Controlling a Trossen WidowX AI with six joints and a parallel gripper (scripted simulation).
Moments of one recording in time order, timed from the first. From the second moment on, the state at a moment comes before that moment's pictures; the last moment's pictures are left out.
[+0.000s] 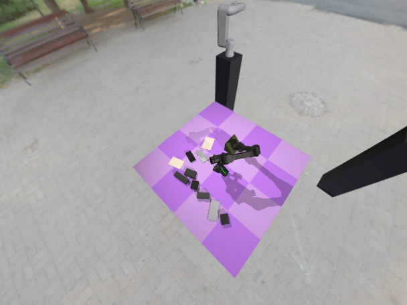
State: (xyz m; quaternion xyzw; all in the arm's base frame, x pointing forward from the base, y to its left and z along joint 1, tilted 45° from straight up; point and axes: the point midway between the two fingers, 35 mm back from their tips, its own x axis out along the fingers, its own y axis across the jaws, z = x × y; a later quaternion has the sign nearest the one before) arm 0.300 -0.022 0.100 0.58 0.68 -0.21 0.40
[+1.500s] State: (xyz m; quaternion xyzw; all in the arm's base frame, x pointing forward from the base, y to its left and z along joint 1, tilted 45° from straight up) arm 0.291 -0.008 0.129 0.57 0.66 -0.23 0.42
